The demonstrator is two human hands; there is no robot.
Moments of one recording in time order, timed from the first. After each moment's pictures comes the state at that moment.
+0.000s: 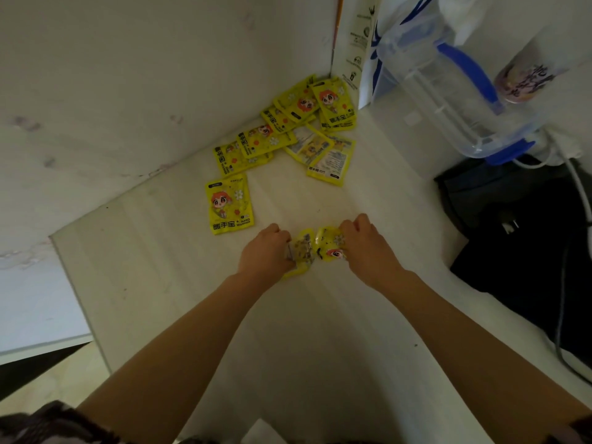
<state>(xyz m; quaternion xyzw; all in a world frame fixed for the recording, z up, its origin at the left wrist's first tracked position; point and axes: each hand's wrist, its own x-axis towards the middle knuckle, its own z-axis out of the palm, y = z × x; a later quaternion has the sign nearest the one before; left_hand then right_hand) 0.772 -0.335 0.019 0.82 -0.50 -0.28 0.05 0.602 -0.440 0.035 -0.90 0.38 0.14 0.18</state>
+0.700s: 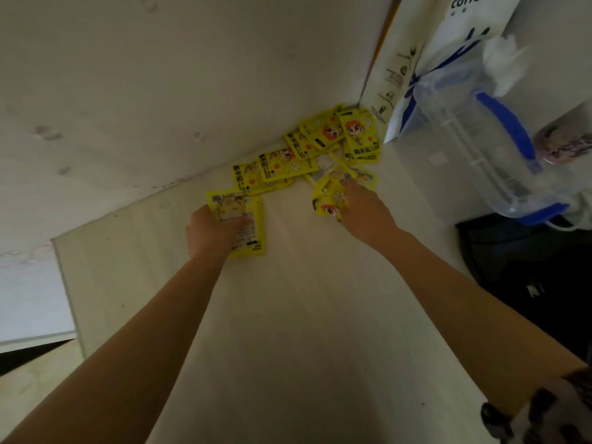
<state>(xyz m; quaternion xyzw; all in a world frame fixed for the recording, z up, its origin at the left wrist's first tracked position) 0.875 -0.348 0.048 0.90 -0.04 -0.25 0.36 0.705 -0.527 0.061 -0.85 0.43 0.07 0.28</state>
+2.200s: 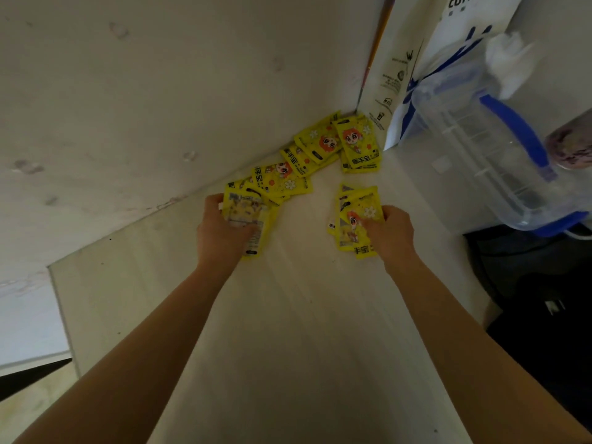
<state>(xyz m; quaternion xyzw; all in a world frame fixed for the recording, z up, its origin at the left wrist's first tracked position) 0.872 -0.378 0.057 0.88 -0.14 -0.24 0.38 0.681 -0.544 0.034 -0.62 0.63 -0.12 0.45</state>
